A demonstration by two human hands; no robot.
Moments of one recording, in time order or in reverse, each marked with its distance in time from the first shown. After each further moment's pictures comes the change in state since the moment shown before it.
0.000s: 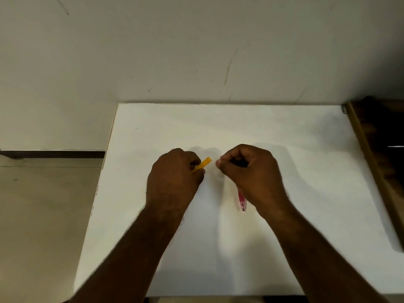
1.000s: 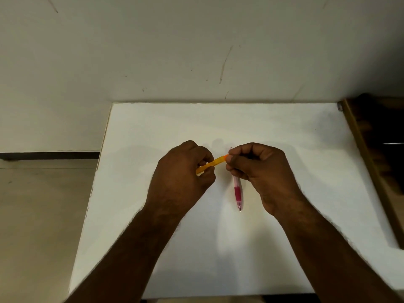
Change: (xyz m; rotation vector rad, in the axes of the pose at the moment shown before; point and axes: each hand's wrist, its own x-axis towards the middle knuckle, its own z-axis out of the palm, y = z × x) left_hand -0.008 0.017 -0.008 -0.120 0.057 0.338; right_hand 0.006 0.004 -0.020 0.393 -0.040 0.243
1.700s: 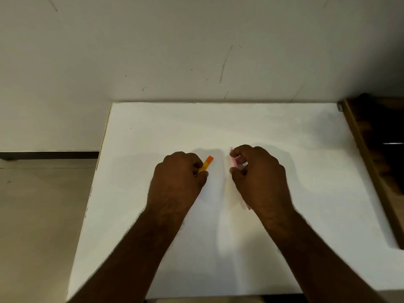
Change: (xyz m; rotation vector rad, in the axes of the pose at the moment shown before) left_hand 0.002 -0.017 0.016 0.138 -0.098 -0.280; right_hand -0.004 0.019 0.004 -0.915 0.123 -0.368
